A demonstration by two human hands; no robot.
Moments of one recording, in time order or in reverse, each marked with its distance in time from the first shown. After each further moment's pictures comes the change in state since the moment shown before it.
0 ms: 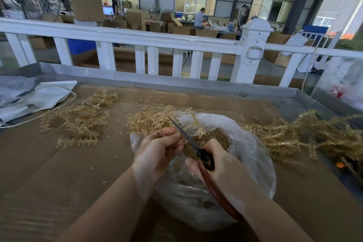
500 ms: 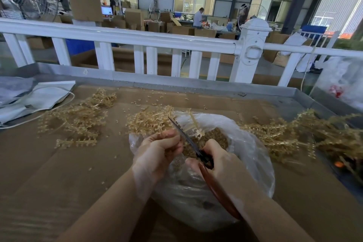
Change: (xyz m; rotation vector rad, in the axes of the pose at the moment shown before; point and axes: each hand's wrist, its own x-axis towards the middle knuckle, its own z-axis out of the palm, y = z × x) left_hand -0.002 -0.001 0.001 0.013 -0.013 -0.019; right_hand 0.003 0.000 0.000 -0.050 0.014 -0.010
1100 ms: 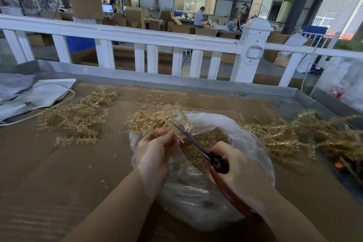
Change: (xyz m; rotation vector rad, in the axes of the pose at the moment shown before) left_hand 0.009 -0.008 0.001 -0.156 0.215 0.082; right_hand -0.007 0.013 -0.020 -0.064 -0.030 -0.025
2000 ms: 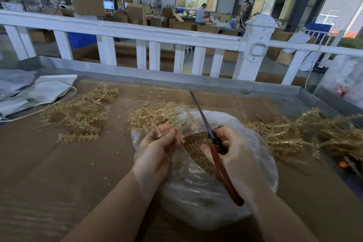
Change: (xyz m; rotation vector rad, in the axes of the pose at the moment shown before) left_hand 0.004 -0.004 -0.011 -0.073 -0.170 -0.005; right_hand 0.017 -0.014 0.013 0.324 0.223 0.070
